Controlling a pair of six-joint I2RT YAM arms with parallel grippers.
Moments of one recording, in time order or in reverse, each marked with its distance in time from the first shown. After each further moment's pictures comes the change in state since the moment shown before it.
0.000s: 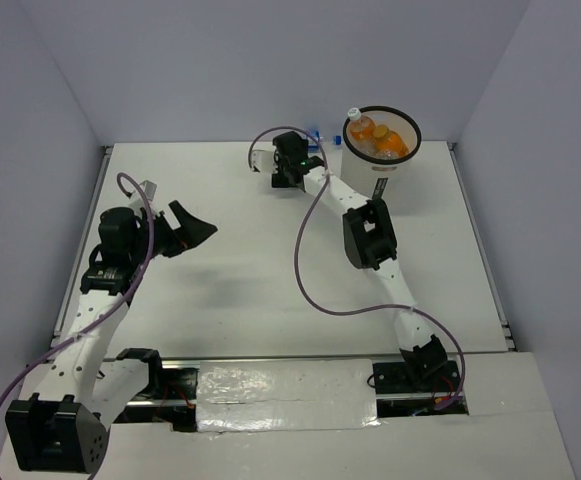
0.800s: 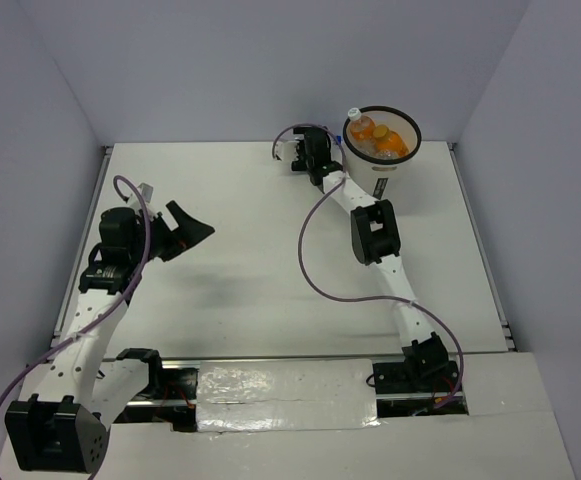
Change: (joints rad) left arm 0.003 0.001 0.016 -0.094 -0.055 -0.053; right arm -0.145 0.240 0.151 0.424 -0.090 -0.206
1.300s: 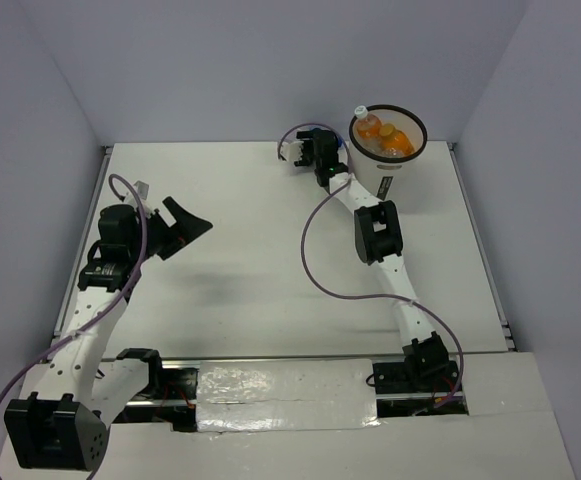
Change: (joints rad) left arm 0.000 0.010 0.021 -0.013 -0.038 -0.053; right arm -0.051 0.052 0.028 0.103 -0.168 -0.009
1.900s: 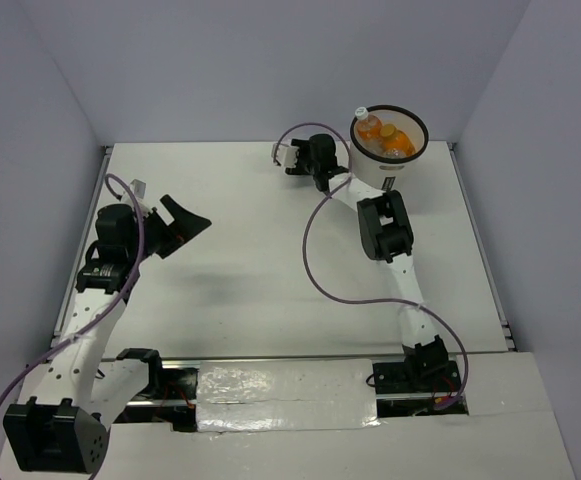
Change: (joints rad) left arm 0.000 -0.004 0.019 -0.002 -0.008 -0.019; right arm 0.031 -0.236 -0.367 0.049 -0.130 0.193
